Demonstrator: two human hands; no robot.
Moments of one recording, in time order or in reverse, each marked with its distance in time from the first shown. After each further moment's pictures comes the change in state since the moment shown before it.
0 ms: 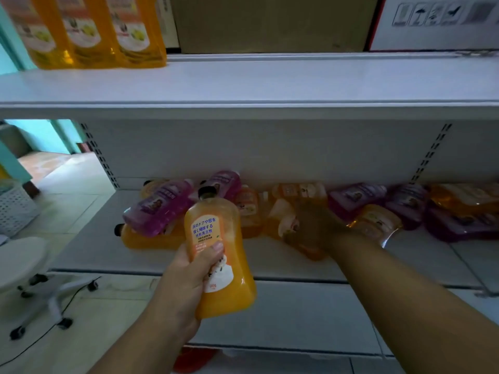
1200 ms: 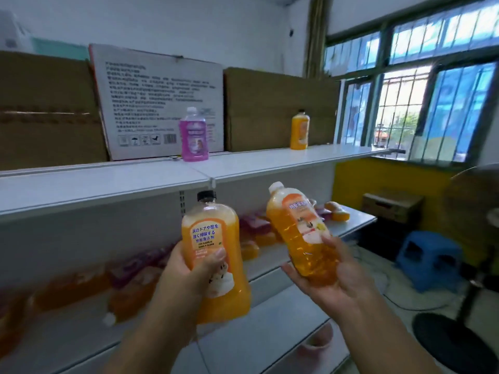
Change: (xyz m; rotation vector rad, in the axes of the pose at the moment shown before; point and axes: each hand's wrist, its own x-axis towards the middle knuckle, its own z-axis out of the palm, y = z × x) left_hand -0.189 -0.064 0.348 0.184 -0.685 0.257; right_hand -0.446 0.144 -0.236 2.009 1.029 0.489
